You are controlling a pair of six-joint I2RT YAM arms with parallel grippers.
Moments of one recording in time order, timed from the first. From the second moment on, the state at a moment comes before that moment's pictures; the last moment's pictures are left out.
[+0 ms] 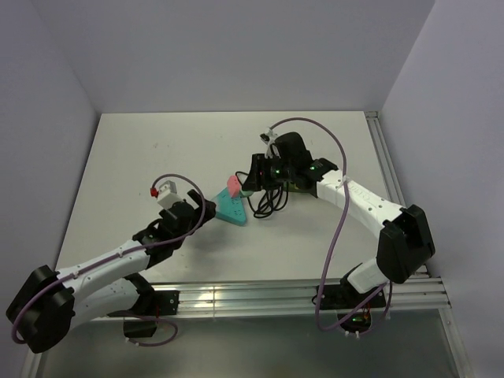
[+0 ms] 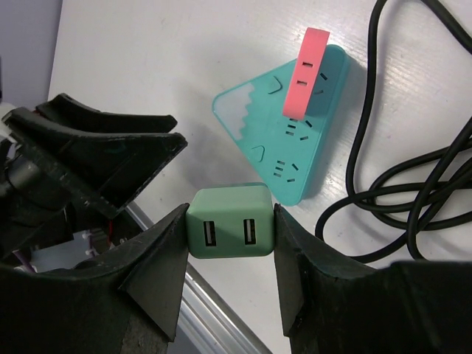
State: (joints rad) left arm -0.75 0.99 0.40 0.04 -0.47 -1.04; right arm 0.59 1.48 1.15 -0.36 -0.38 0.49
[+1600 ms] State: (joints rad) left arm -0.64 1.41 0.34 0.54 -0.39 -1.37; right arm 0.58 1.45 1.12 -0.31 -0.44 0.49
